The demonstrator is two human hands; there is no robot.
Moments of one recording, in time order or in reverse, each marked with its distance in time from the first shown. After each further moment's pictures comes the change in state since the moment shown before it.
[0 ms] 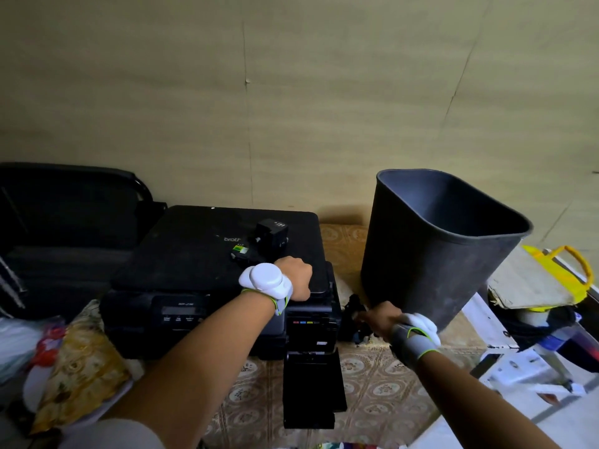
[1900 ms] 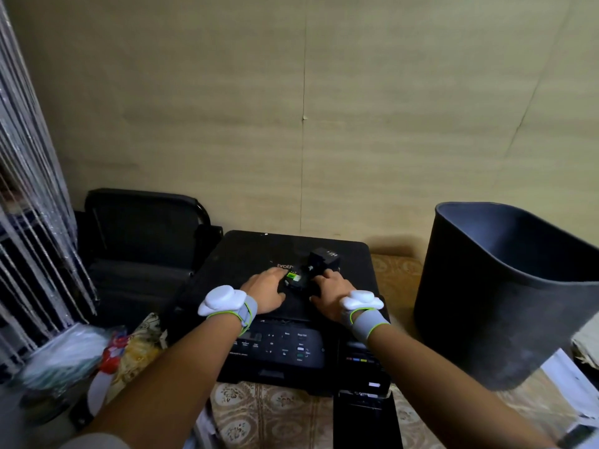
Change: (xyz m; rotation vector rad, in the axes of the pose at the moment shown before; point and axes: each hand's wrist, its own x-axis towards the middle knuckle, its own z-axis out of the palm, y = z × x) left_hand -0.032 -0.133 0.041 -0.452 0.198 -0.276; right_hand -0.026 -0.192 0.048 -0.456 0.052 -0.674
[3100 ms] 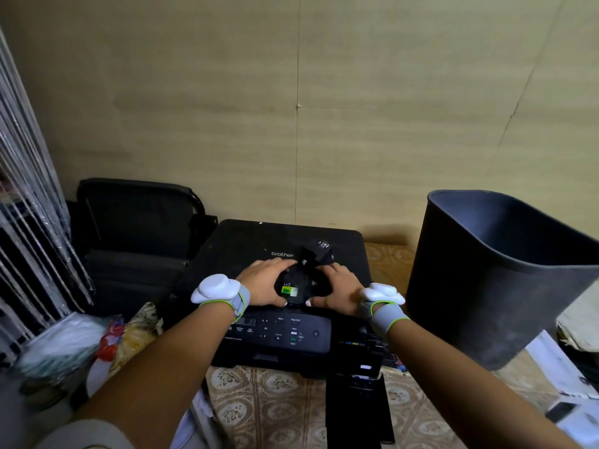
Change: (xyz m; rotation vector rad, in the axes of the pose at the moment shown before) left_hand -0.012 0.006 -0.001 0.070 -0.039 0.133; right_hand -0.030 0.021 -0.004 0.157 0.030 -0.090
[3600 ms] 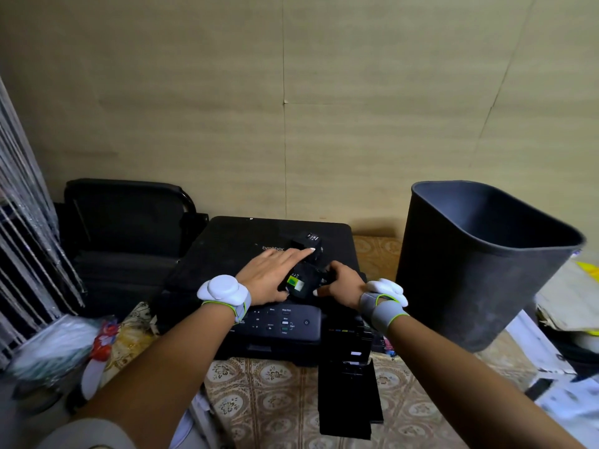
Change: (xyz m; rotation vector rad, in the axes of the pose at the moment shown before) left_hand -0.018 0.032 -0.004 0.231 0.175 0.280; right_hand -0.020 0.015 -0.004 0.398 0.070 0.177
